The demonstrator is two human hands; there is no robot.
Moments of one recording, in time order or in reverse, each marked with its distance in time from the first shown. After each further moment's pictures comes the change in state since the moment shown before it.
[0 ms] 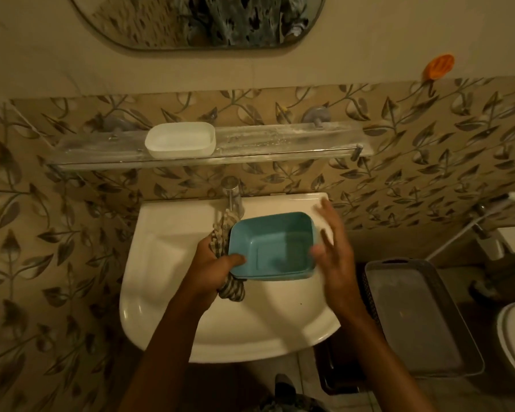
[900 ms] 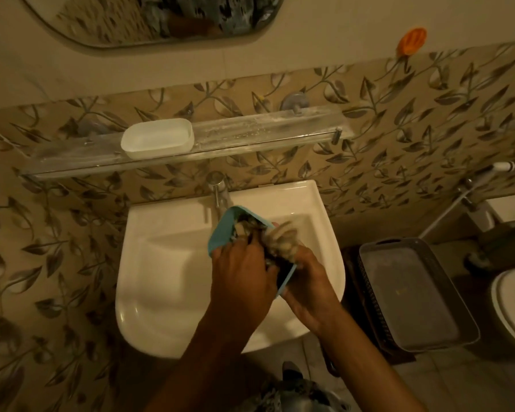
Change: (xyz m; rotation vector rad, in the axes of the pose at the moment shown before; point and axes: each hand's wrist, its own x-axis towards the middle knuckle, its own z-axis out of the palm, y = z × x) left_hand -0.050 0.016 0.058 1.150 0.026 0.375; right_hand -0.028 0.003 0.024 0.927 -0.054 0.583
